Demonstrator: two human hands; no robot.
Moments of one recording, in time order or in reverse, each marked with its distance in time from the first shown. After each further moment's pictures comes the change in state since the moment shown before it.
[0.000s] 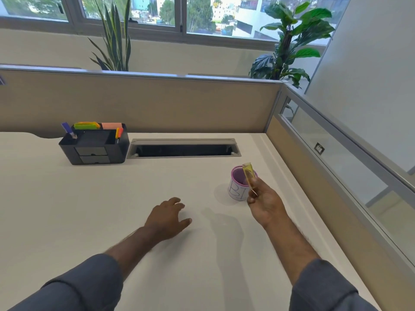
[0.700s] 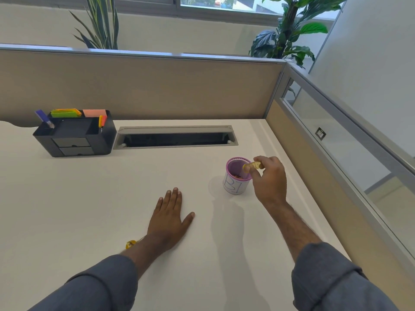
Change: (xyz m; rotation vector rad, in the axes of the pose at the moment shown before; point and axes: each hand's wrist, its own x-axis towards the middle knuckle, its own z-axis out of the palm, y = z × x) left_hand 0.027 0.009 0.073 0.003 0.077 -0.027; right_hand 0.039 -0.023 -0.007 -1.326 0.208 -0.895
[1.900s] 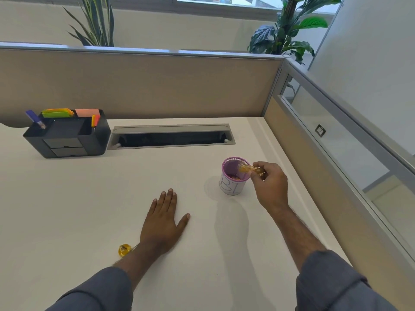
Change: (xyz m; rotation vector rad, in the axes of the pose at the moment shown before) left_hand -0.001 0.001 0.007 -0.010 0.110 -0.009; right_hand 0.000 0.017 -0.005 0.134 -0.063 0.125
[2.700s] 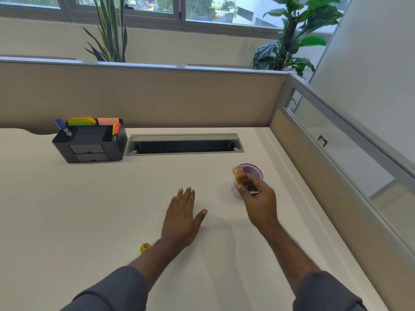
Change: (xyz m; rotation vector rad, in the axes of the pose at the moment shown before) left_hand -0.007 0.018 -0.042 -0.180 0.024 0.026; right_hand -0.063 -0.045 0.028 0.278 -0.078 -0.015
